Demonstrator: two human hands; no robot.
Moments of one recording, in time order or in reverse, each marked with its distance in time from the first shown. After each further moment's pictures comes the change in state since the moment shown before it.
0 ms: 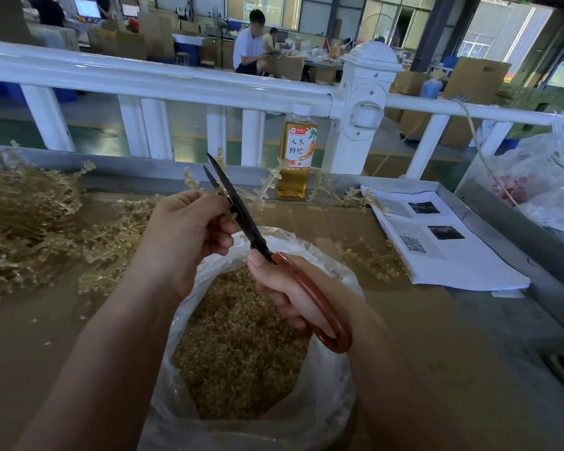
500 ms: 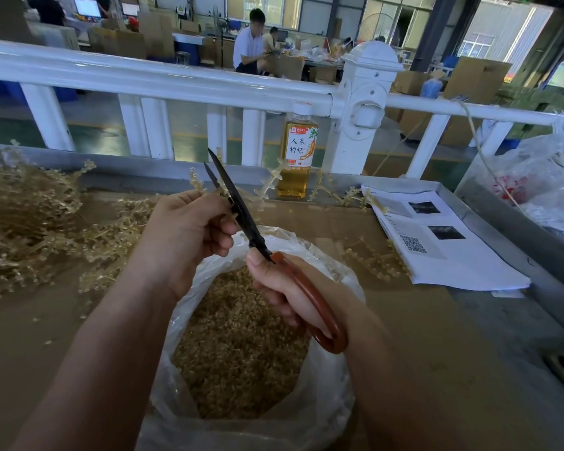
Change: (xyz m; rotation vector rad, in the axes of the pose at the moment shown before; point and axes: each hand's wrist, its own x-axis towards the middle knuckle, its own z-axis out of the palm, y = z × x) left_hand 0.000 0.001 -0.001 -0.007 -0.020 -0.030; right_hand -0.005 -0.008 0.004 -0.036 0.023 -0.048
